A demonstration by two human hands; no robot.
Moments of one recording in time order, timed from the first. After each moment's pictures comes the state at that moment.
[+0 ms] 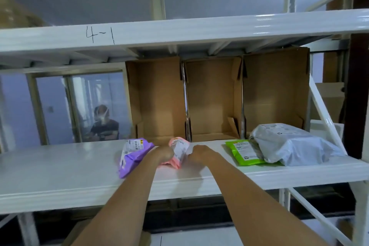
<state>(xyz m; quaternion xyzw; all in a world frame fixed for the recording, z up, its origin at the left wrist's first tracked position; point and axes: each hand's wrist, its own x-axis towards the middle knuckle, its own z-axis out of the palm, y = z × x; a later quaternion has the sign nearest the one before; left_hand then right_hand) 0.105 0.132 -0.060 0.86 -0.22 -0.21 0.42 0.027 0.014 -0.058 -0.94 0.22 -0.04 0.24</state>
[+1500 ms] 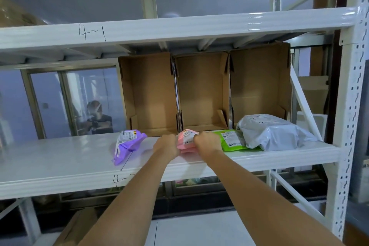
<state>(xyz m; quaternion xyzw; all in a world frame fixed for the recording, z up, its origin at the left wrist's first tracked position) 0.057 0.108 -0.076 0.94 -0.29 0.11 0.16 -0.021 -0.010 -0.075 -0.96 0.19 -0.15 -0.12</state>
